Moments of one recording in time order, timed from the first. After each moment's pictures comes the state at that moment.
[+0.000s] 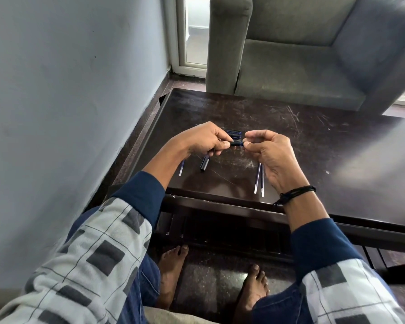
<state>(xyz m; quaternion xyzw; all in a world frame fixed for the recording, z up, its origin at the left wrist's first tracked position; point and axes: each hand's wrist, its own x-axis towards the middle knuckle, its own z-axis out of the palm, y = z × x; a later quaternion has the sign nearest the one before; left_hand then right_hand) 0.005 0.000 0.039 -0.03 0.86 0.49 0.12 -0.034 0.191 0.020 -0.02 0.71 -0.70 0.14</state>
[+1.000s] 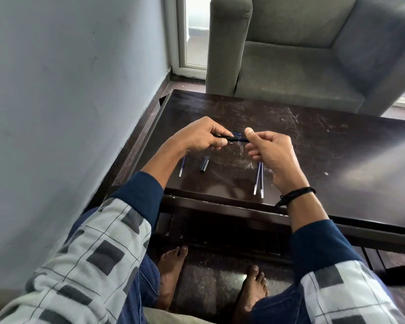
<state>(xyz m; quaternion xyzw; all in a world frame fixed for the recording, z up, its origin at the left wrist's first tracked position) 0.005 -0.007 0.044 0.01 0.89 0.45 0.05 -0.031 0.195 0.030 -0.05 0.78 -0.62 0.10</state>
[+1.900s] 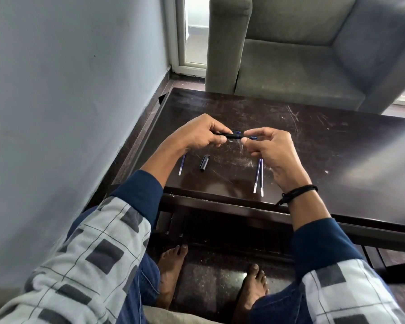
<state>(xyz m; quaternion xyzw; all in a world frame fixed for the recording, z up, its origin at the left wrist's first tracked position) 0.000 -0.010 0.040 0.01 0.90 0.43 0.04 -0.030 0.196 0.033 -0.08 0.78 -0.61 0.10</state>
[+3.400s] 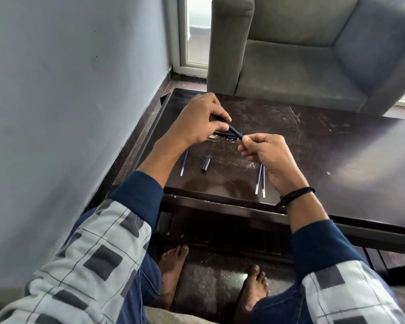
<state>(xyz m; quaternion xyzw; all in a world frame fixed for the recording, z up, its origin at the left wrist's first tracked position) 0.003 -0.015 0.057 0.05 0.93 0.30 -0.19 -0.027 0.189 0.025 -0.10 0.76 -0.62 0.15</state>
